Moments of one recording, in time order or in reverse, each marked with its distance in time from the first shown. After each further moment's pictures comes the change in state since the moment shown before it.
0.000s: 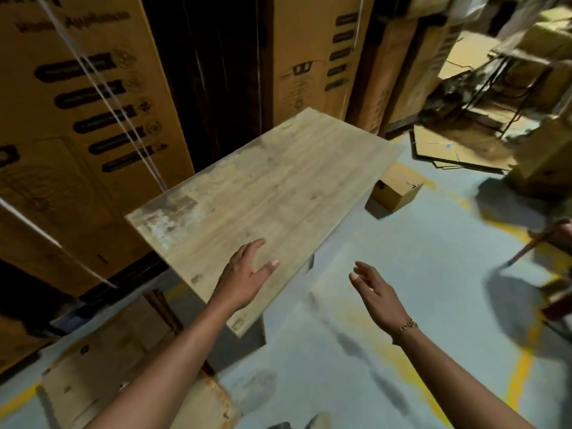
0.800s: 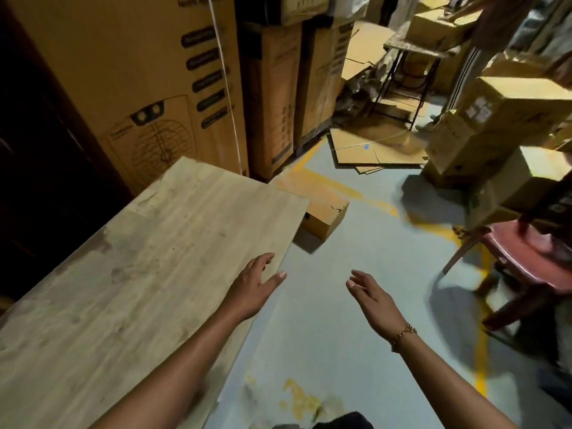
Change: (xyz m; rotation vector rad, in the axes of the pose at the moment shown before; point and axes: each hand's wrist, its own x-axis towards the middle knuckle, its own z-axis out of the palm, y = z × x) left_hand 0.466 0.232 0.234 -0.035 -0.313 0.134; right_hand 0.372 0.078 -0.299 0.081 0.185 0.227
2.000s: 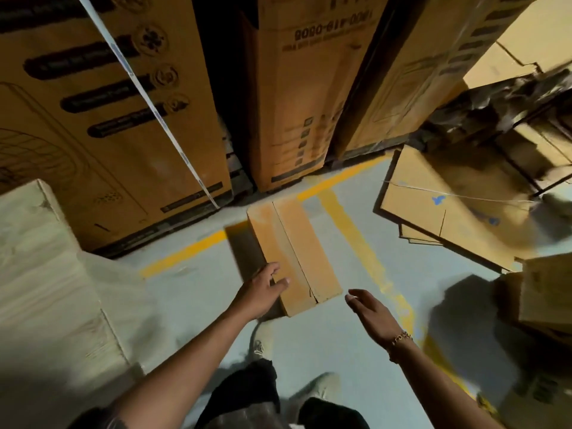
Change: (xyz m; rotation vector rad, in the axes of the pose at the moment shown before) left_hand 0.742 0.110 0.147 -0.298 0.071 -0.547; right_hand 0.836 -0.035 -0.243 -0.410 -0.555 0.131
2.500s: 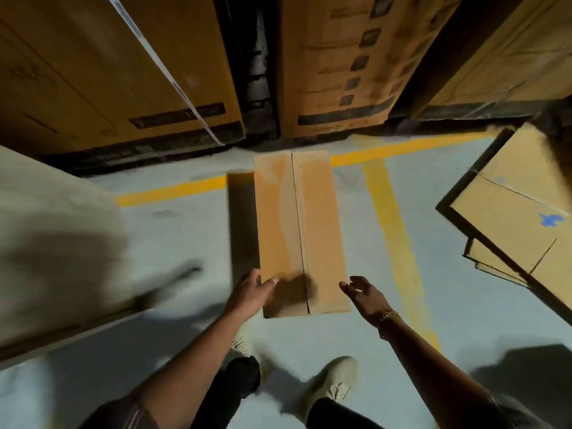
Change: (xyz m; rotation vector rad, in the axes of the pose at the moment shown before) left_hand 0.233 -0.158 0.193 -0.228 0.213 -0.529; right_hand 0.354 0.144 0.026 -0.243 -0.248 0.052
